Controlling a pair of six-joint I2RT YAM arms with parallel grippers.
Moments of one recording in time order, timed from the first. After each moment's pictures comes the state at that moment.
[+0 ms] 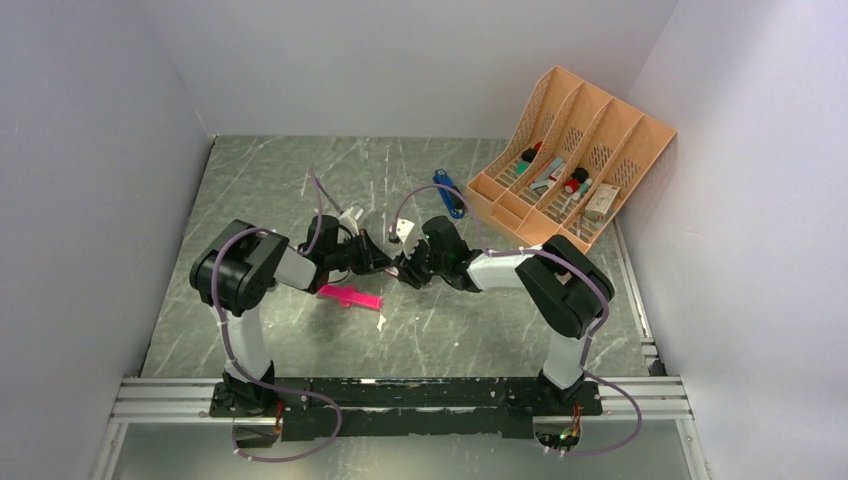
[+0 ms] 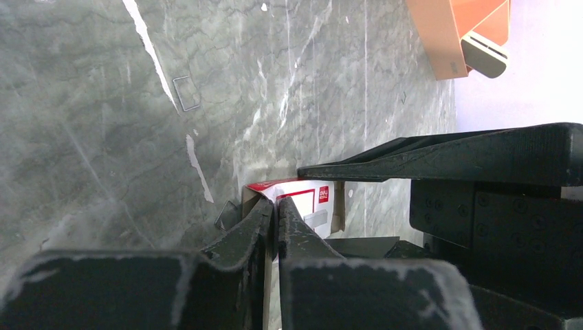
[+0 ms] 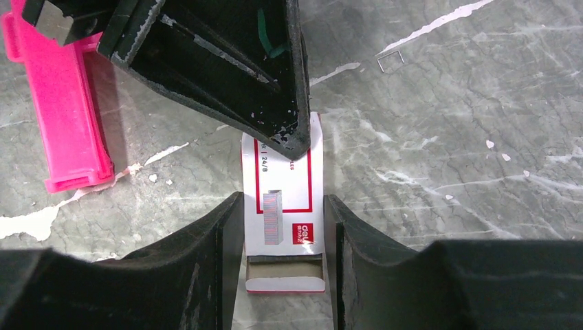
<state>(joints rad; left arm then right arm) -0.41 1.91 0.62 0.77 0.61 -0.75 0.72 1.84 0.85 0.32 -0.33 -0.26</state>
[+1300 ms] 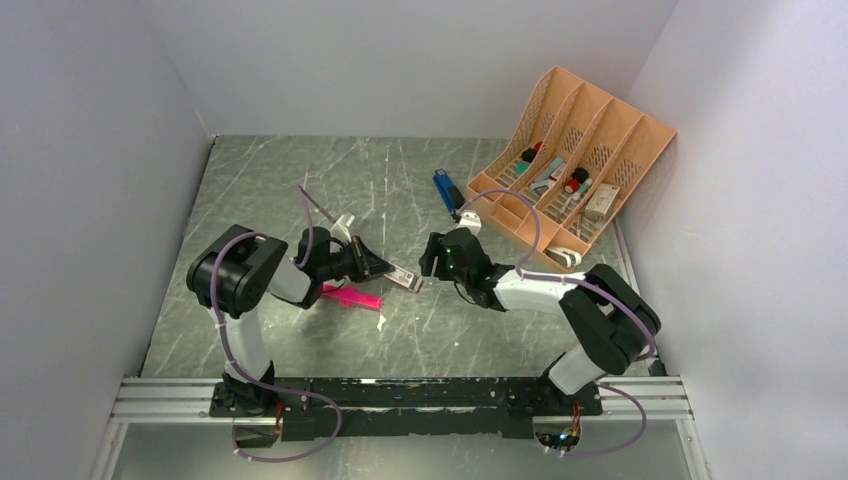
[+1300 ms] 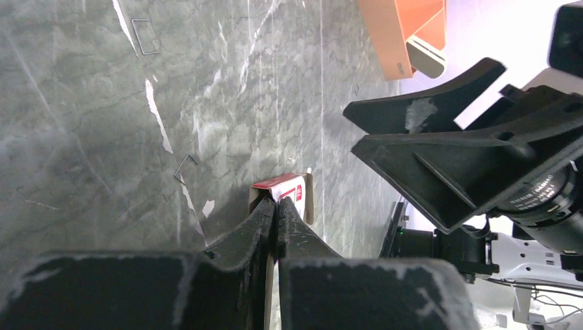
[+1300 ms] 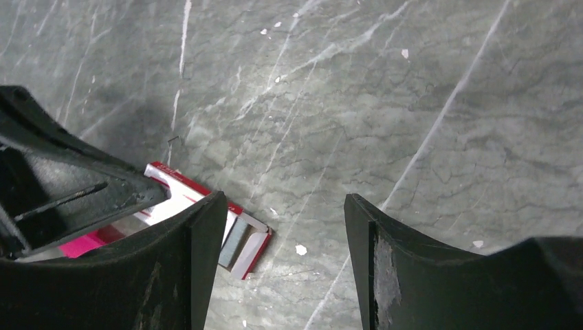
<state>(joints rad) -0.40 1.89 0.50 0.99 0.65 -0.89 0.73 1.53 0.63 0.30 0.22 0.60</state>
